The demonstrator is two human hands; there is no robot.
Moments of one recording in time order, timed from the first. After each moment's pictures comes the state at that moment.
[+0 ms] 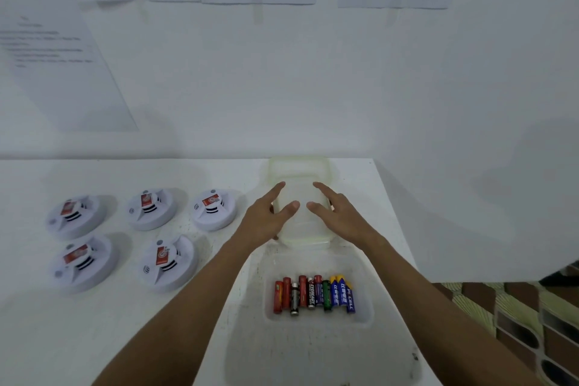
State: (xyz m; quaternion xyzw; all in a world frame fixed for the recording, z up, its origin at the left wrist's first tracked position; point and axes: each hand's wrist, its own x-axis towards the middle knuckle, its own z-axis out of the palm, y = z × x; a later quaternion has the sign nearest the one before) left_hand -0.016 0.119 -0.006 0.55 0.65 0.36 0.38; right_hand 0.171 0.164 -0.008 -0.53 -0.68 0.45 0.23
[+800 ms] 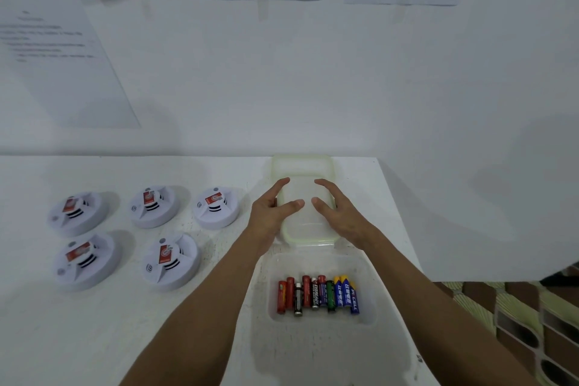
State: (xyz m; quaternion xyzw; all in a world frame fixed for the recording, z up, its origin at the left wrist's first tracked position) left_hand -0.009 0.128 -0.021 0.33 0.49 0.57 0.57; right_hand 0.164 0.169 -0.012 -0.47 -0.67 0.50 0.29
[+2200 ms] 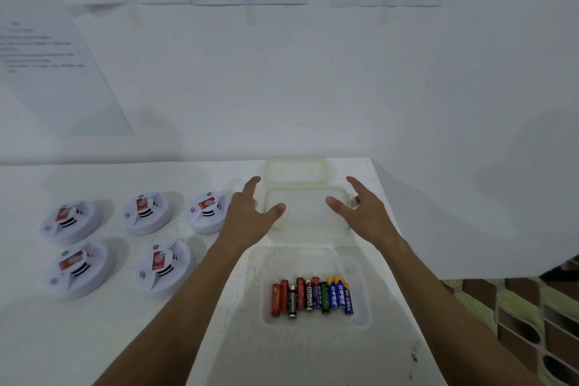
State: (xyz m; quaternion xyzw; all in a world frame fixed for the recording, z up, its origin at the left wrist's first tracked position) left_hand -0.024 0.103 0.021 0.53 0.72 0.35 0.28; right_hand 0.207 0.154 0.014 -0.59 -0.64 0.38 0.31
